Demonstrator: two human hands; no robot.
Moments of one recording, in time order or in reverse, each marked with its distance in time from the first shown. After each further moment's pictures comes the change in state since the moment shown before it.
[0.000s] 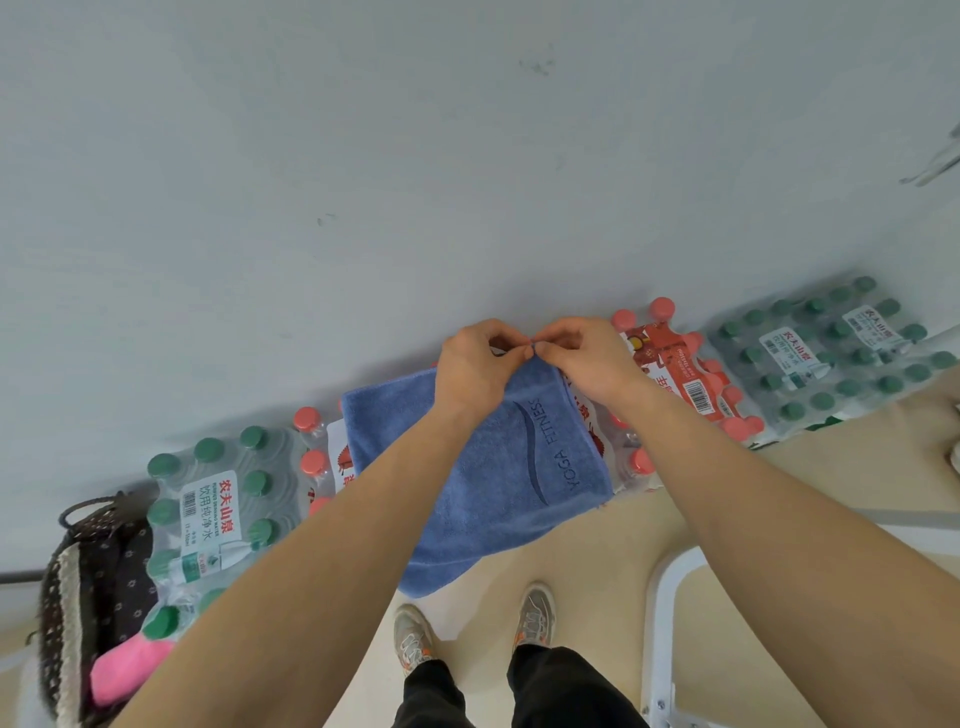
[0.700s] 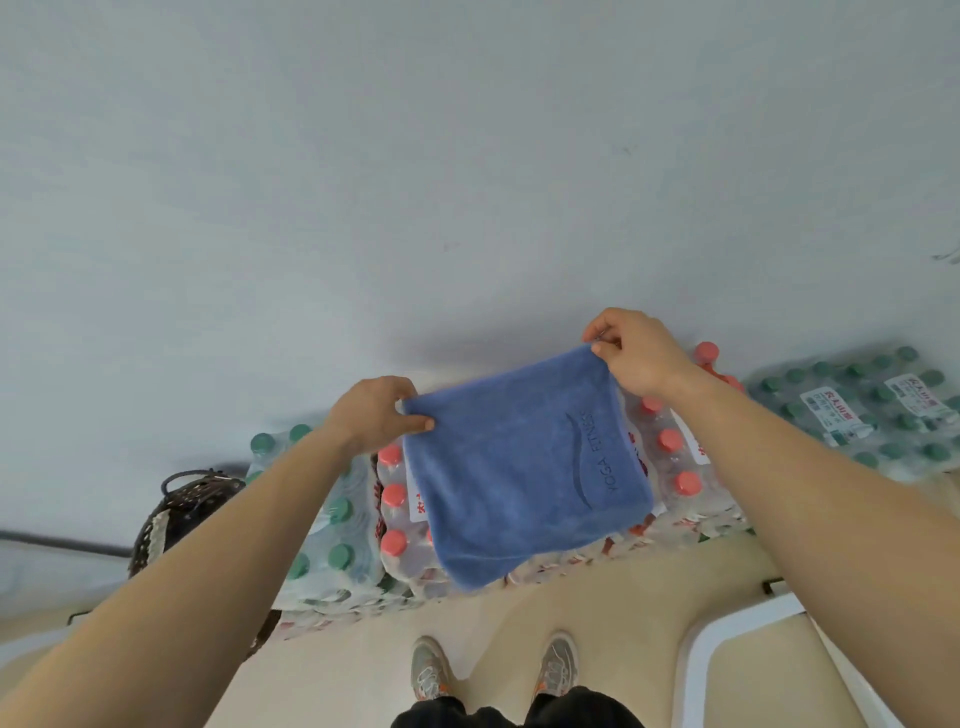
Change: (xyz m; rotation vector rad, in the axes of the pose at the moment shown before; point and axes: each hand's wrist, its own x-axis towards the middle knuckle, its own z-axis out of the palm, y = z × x) left_hand -0.065 -0.064 -0.188 0.667 -0.178 -0.138; right_hand -0.016 -0.067 -0.006 -0.456 -0.039 -0.119
